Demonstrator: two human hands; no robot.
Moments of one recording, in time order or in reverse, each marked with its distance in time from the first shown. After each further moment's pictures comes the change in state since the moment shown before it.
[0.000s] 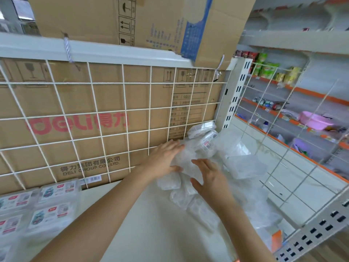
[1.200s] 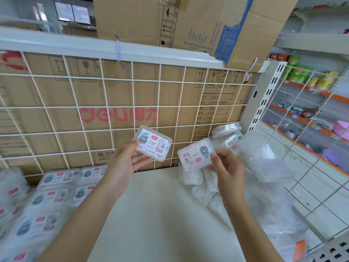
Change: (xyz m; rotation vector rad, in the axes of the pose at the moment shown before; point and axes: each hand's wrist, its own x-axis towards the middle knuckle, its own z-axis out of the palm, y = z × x) left_hand -0.125 -0.020 -0.057 -1.605 0.724 -0.686; right_hand 0.018 -0.067 -0.021 1.009 0.268 0.462
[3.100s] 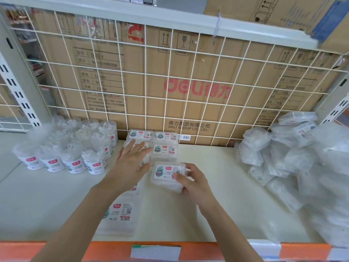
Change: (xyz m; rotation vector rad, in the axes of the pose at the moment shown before) left_hand -0.088 -0.001 -0.197 1.603 -0.016 0.255; right_hand -0.159 0.014 0.140 0.085 -0.670 0.513
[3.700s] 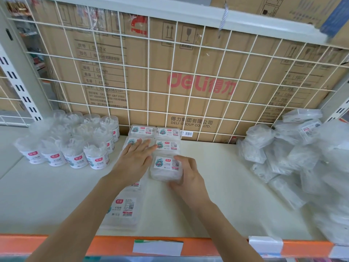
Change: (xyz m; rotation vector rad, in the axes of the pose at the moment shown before) left_hand 0.016 -0.008 0.016 0.082 -0.100 0.047; right_hand 0.016 0.027 0.006 -0.829 0.023 -0.387
